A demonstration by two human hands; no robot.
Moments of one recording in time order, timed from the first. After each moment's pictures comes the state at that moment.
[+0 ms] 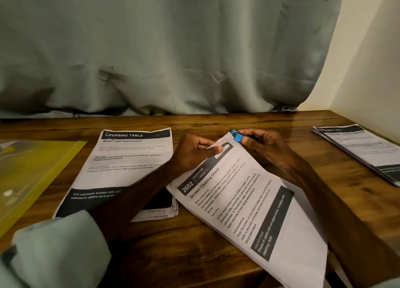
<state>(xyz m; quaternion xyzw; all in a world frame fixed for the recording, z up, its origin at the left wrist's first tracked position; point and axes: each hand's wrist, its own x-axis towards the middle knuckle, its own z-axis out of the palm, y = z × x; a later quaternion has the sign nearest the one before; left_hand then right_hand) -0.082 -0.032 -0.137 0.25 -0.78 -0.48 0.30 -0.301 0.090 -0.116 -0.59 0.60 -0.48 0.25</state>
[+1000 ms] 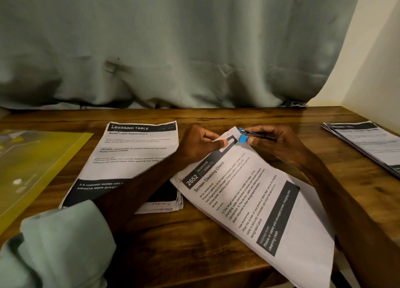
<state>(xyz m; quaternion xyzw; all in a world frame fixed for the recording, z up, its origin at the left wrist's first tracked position) -0.085 -0.040 -0.136 0.29 -0.79 -0.45 0.30 -0.302 0.098 -0.114 -0.63 0.58 -0.47 0.22</state>
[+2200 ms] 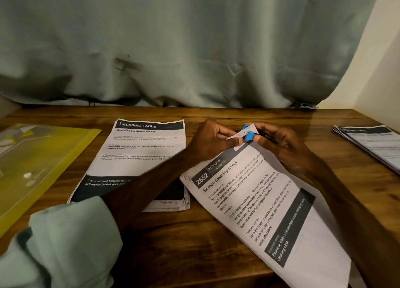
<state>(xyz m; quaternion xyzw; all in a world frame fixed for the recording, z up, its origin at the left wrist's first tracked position) -0.089 -0.032 -0.124 0.23 -0.81 -0.45 0.31 -0.286 0.095 -0.112 -0.67 0.55 -0.45 0.24</state>
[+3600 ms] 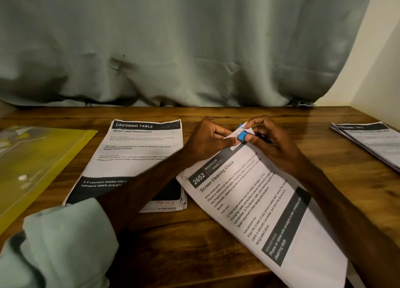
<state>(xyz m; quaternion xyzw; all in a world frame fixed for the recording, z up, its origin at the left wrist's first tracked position) -0.089 -0.033 -0.127 0.24 -0.81 -0.44 0.32 -0.279 0.083 -0.122 -0.69 0.53 -0.47 0.13</state>
